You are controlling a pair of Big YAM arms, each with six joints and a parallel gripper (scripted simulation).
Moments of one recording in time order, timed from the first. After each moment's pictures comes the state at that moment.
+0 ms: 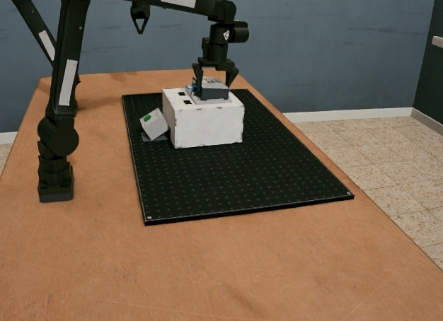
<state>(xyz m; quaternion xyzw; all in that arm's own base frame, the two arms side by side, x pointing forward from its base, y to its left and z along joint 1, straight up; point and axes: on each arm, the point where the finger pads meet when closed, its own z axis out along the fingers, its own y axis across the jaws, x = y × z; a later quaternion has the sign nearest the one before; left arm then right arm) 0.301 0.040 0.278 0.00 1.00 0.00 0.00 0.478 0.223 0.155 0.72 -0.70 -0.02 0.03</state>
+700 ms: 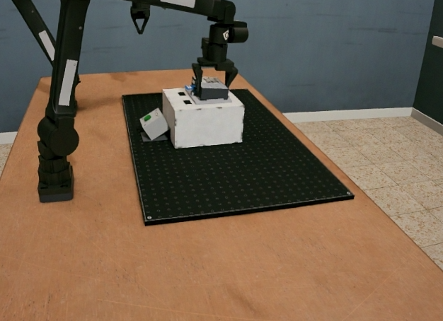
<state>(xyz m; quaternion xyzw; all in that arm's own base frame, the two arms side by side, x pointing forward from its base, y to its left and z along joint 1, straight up) 0.301 0.040 0.278 0.00 1.00 0.00 0.00 0.476 0.224 0.155 0.71 -0.70 -0.02 0.03</state>
